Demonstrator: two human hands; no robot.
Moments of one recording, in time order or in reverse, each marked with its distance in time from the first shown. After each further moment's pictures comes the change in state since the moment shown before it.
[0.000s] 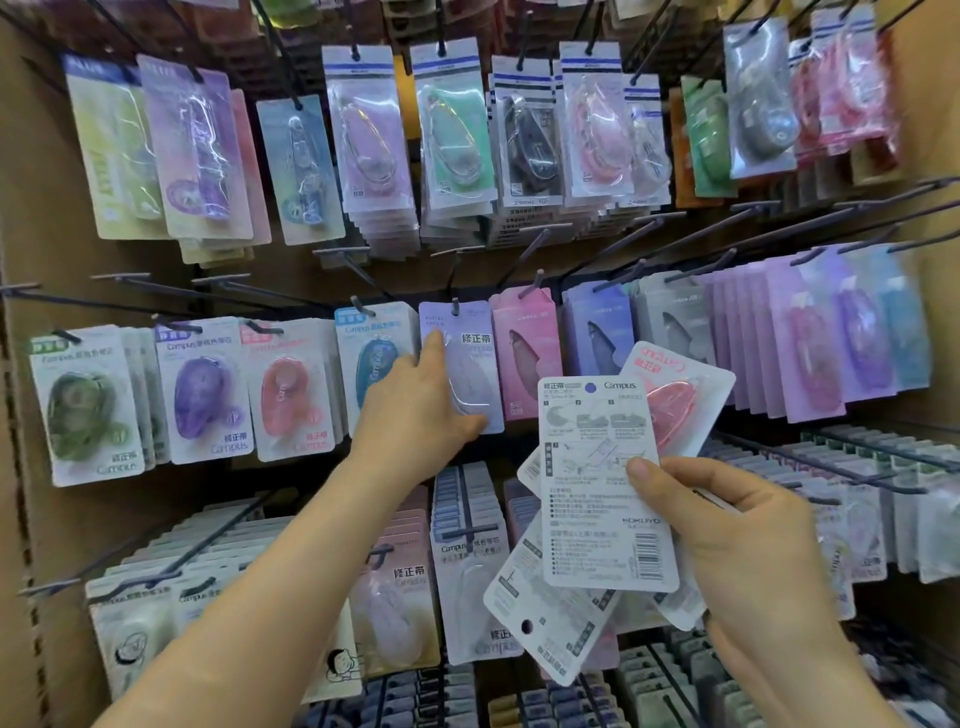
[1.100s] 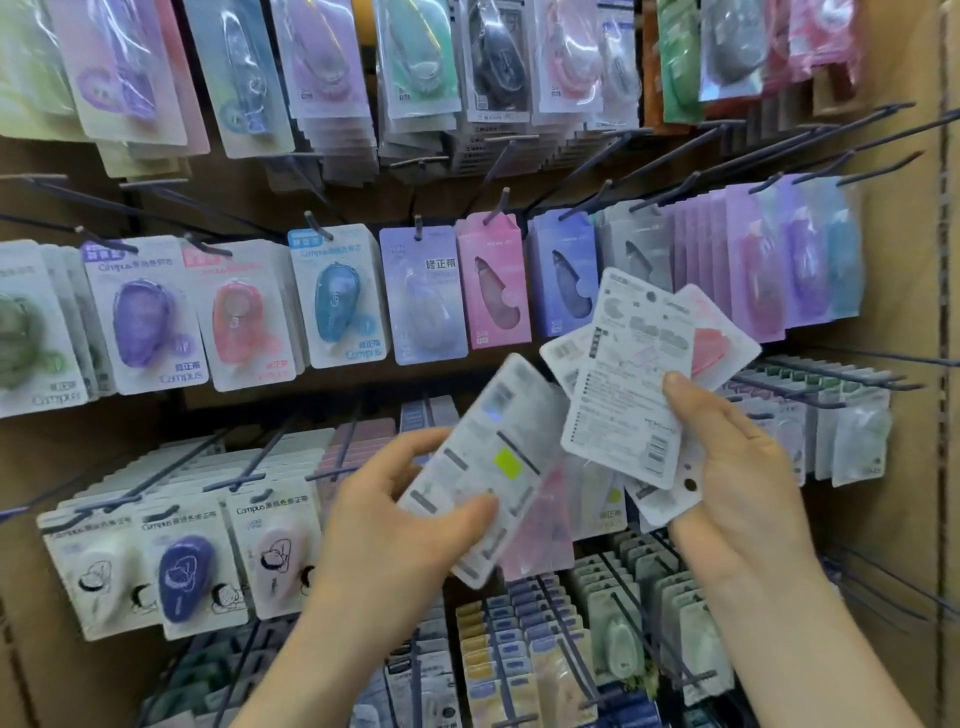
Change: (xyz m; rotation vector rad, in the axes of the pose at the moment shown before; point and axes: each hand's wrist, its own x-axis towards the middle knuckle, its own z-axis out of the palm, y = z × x) left_hand -0.151 0.016 0.005 -1.121 -0.096 -0.218; right_hand -0.005 0.008 -0.021 0.306 0.115 0.124
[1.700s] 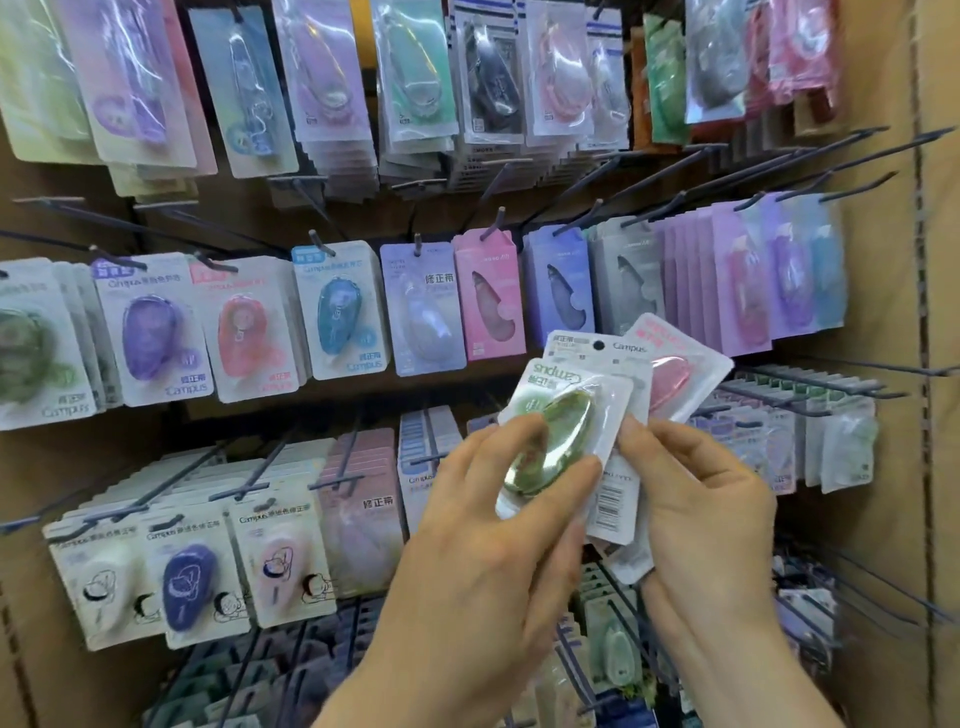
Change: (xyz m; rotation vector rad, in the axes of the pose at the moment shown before) left_hand -0.014 -0.003 0.026 0.701 -0.075 0.757; right_hand -0.033 0.016 0.011 -0.129 0.058 -0.190
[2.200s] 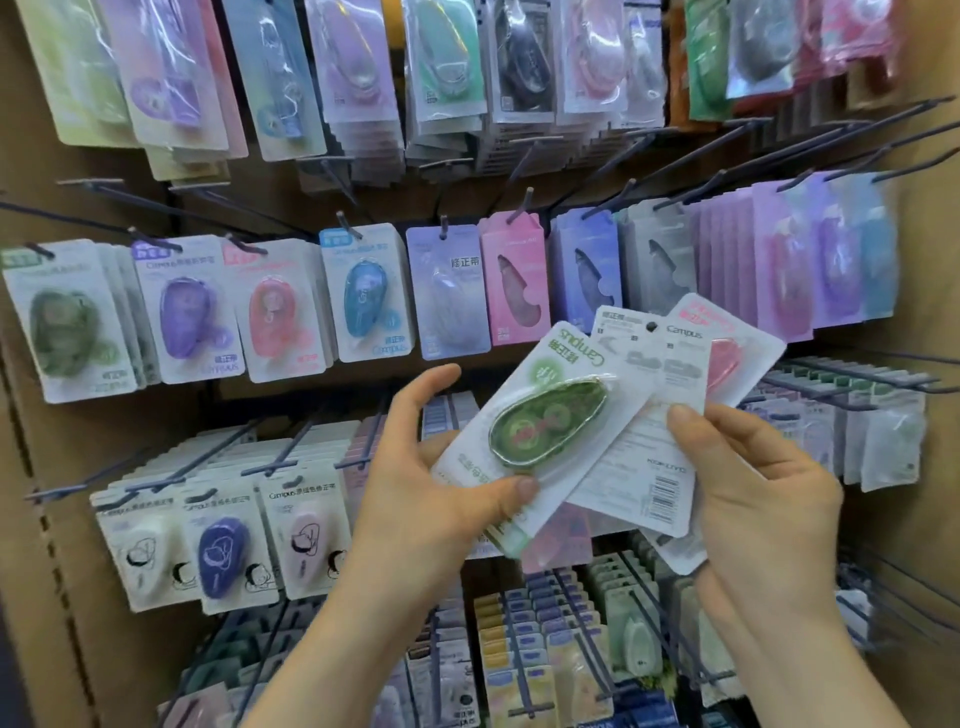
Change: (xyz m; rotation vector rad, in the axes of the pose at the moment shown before) left_hand 0.014 -0.017 -0.023 -0.910 0.110 -0.740; right_hand 0.006 -0.004 -0.011 -0.038 -0.027 -0.083
